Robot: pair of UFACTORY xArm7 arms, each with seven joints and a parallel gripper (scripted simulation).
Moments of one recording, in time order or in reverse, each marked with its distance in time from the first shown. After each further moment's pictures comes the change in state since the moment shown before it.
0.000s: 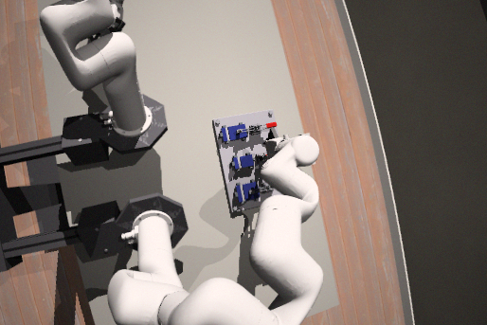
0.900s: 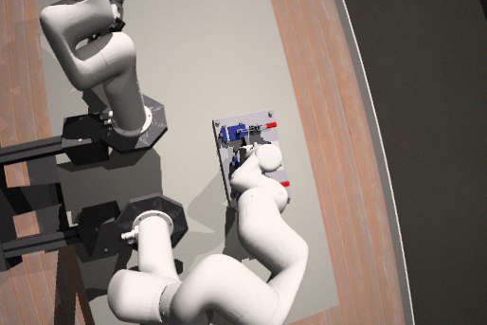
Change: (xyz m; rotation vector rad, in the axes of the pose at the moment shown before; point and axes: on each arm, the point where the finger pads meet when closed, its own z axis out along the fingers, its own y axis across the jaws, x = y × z) left arm 0.000 0.000 0.000 0.000 0.000 0.000; right arm -0.067 0.001 0.083 -0.002 -0.001 -0.001
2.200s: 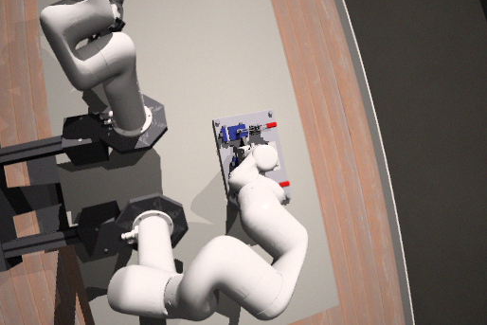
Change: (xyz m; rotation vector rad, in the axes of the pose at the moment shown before) left arm 0.000 0.000 0.000 0.000 0.000 0.000; right arm 0.001 -0.001 0.035 -0.001 -0.001 0.000
